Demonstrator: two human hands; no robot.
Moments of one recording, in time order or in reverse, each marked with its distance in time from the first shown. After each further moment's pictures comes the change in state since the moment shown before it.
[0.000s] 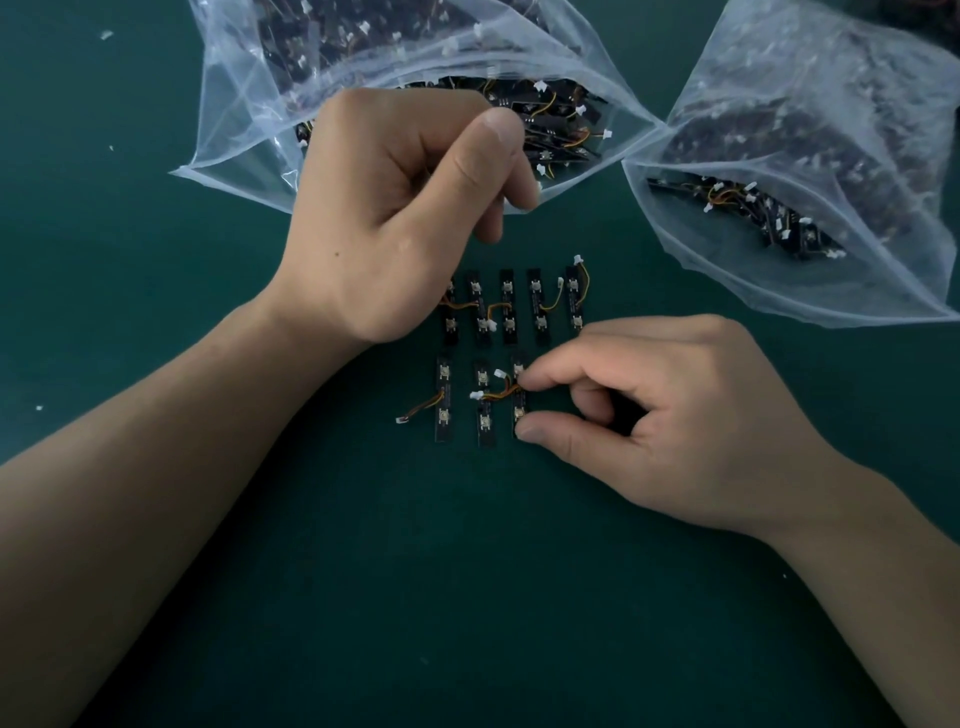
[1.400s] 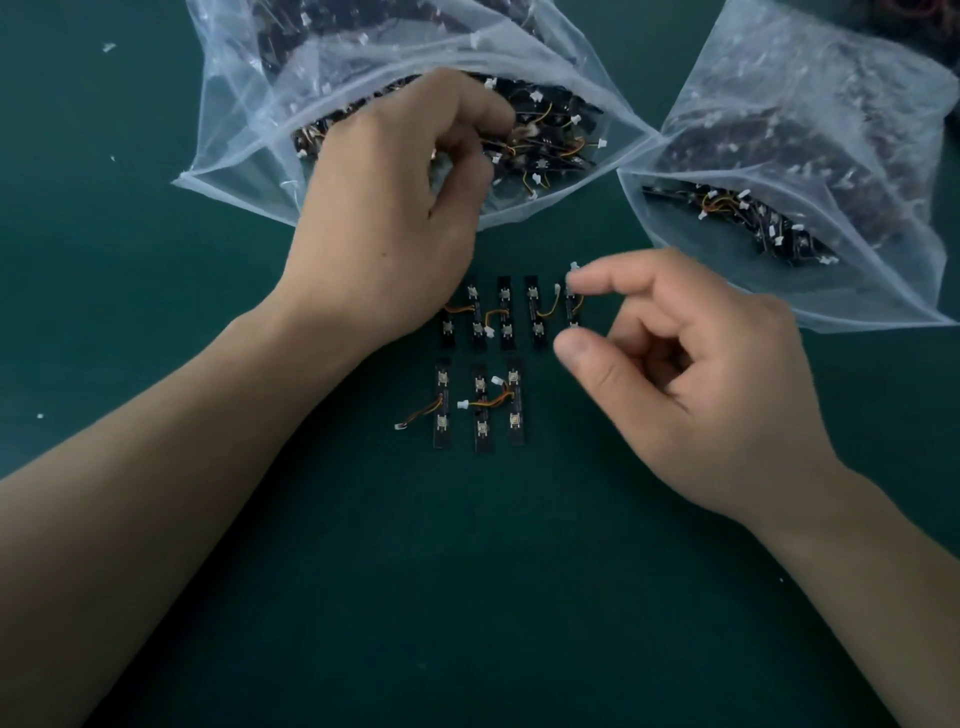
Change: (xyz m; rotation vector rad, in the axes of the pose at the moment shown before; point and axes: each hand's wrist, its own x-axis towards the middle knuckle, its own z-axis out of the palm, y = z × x) left_hand 0.003 -0.011 0.002 0.295 0.028 -0.177; right_hand 0.002 0.002 0.002 0.091 0.298 0.100
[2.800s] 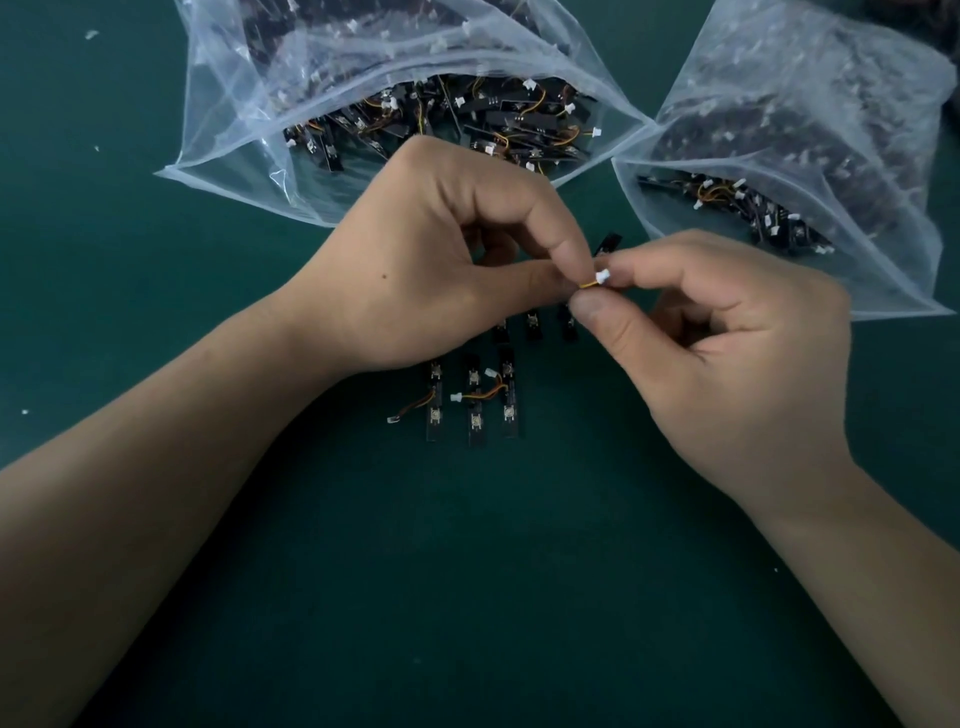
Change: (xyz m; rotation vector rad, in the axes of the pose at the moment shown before) left_hand -0.010 0.018 -0.002 -0.417 -0.412 0.204; right_hand 0.005 0.001 -0.002 -0.001 0.154 0.007
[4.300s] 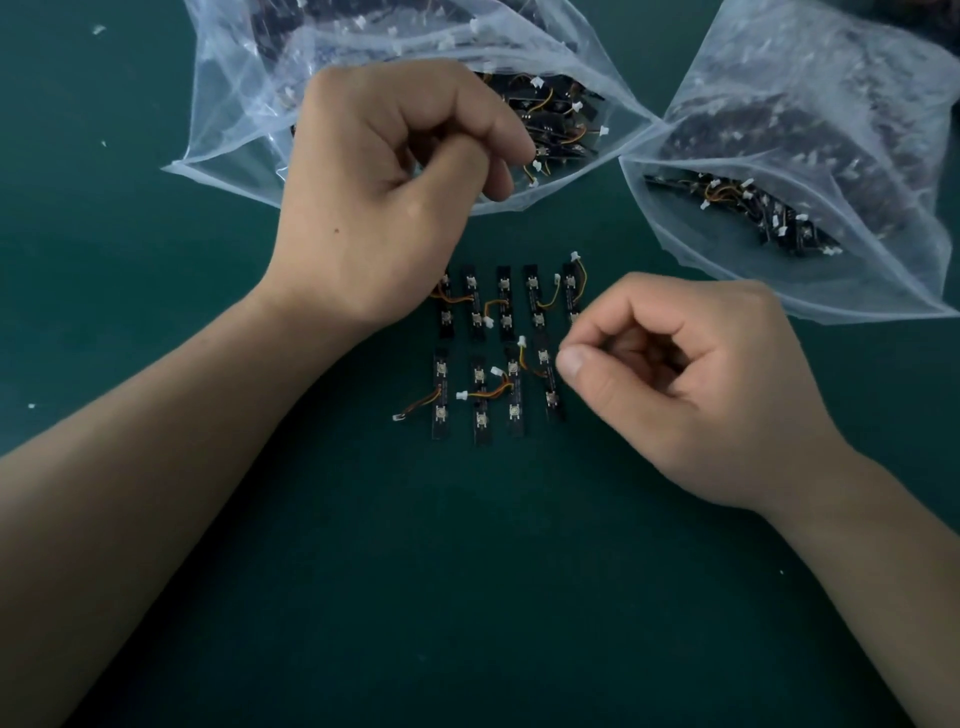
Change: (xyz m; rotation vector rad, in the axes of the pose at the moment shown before) left_hand 0.006 -0.015 -0.008 0.099 0.431 -0.045; right_hand -0.001 -0.001 -0.003 0.121 -0.323 0.057
